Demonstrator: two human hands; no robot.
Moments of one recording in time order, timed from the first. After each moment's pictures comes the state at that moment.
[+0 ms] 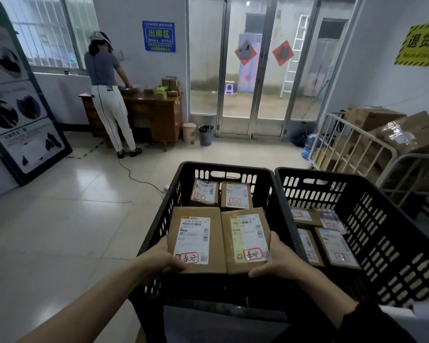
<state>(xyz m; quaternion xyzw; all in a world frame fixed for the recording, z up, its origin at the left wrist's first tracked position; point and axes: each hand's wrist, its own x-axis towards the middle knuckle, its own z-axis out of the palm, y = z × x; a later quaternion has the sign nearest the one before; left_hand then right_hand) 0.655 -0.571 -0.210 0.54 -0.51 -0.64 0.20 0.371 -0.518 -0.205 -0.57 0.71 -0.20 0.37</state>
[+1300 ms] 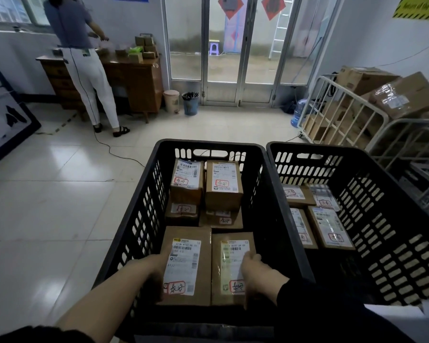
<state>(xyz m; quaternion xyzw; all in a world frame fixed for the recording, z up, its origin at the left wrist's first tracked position) 0.624 -0.619 -0.279 0.56 -0.70 -0.35 -0.26 0.397 -0.542 -0.284 -0.55 0.76 0.16 0.31</state>
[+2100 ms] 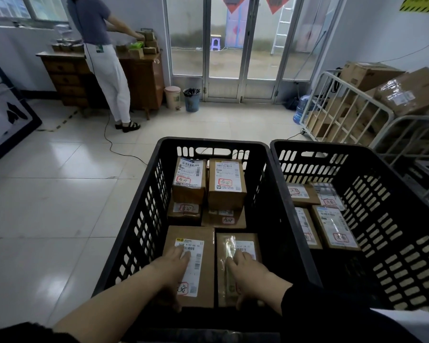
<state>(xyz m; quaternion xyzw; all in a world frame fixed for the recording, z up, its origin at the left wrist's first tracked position) 0.605 -0.604 -0.283 0.42 -0.85 -0.16 -0.28 0.409 -0.547 -0.282 -0.73 0.61 0.23 0.19</state>
